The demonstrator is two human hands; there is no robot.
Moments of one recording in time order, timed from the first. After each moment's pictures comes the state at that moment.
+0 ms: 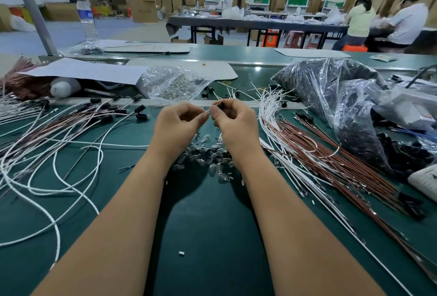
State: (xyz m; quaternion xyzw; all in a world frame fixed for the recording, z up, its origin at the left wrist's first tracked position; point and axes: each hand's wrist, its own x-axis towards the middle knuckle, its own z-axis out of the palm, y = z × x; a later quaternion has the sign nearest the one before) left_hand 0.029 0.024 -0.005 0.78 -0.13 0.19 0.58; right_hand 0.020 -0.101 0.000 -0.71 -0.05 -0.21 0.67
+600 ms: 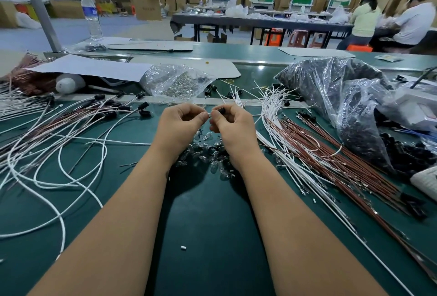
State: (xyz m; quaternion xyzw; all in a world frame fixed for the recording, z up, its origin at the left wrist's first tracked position) left_hand 0.031 0.025 -0.010 0.76 -0.10 0.16 0.62; right_hand 0.023 -0.096 -0.010 -0.71 -0.04 -0.16 0.68
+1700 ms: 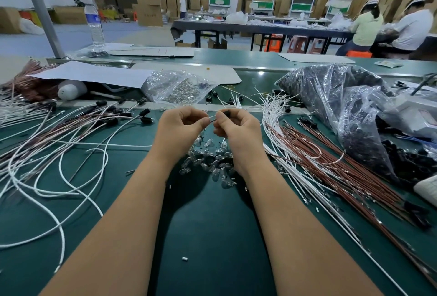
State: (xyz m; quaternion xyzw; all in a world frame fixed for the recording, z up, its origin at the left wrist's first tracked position) left_hand 0.029 0.029 -0.003 0.78 -0.12 0.19 0.58; right_hand 0.019 -0.101 -0.003 -0.63 -0.03 -0.13 0.77
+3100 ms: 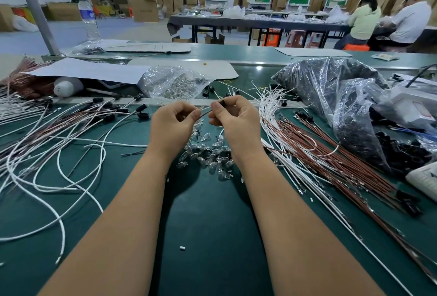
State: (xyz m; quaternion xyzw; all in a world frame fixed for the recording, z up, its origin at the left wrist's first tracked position) left_hand 0.034 0.033 -0.012 0.81 -0.12 0.27 0.50; right_hand 0.017 -0.101 0.000 -0.62 -0.06 -0.18 0.76
